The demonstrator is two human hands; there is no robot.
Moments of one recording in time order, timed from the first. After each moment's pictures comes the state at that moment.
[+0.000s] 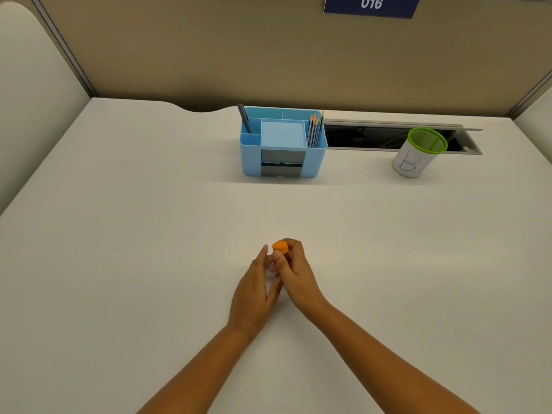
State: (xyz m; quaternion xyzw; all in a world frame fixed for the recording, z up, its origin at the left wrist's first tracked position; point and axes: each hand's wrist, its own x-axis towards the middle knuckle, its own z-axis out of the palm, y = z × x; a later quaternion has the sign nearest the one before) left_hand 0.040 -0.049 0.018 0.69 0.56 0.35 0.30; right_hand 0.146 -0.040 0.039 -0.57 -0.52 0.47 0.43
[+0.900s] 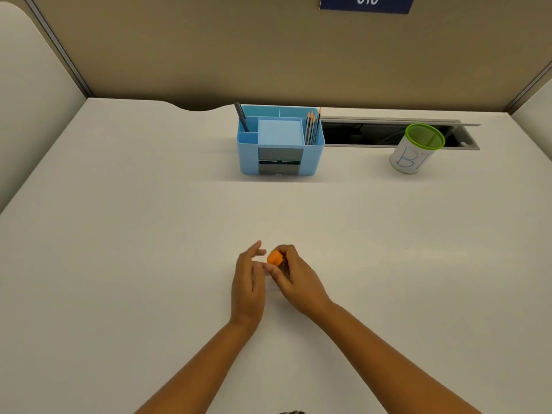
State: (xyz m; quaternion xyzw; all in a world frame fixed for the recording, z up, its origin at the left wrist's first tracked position) left_hand 0.042 -0.050 0.030 0.55 0.55 0.47 0.42; right_hand 0.153 -0.050 0.044 -0.61 -0.65 0.36 0.29
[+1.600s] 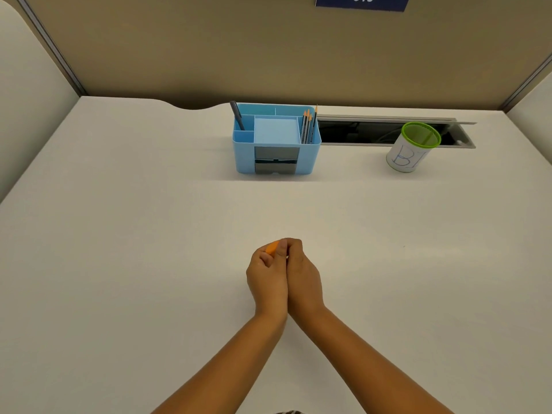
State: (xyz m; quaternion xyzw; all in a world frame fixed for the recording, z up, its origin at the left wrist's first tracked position) left_hand 0.094 -0.048 0.078 0.32 0.65 0.50 0.48; right_hand 0.139 -0.053 0.067 -0.71 -0.60 0.25 0.28
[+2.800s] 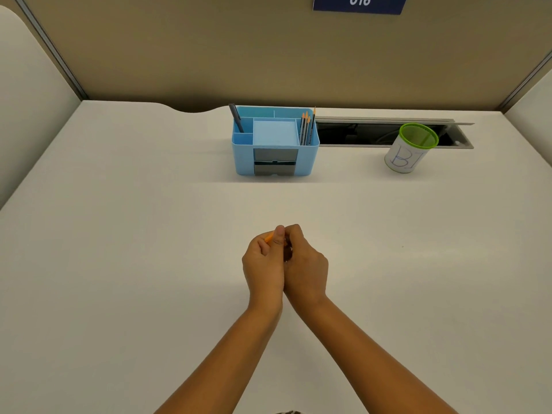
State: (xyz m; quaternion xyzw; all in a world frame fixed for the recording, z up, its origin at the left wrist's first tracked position) left_hand 0.088 -0.040 0.109 0.35 0.61 0.52 0.49; right_hand 0.138 -0.049 0.091 -0.68 -0.60 0.13 0.41
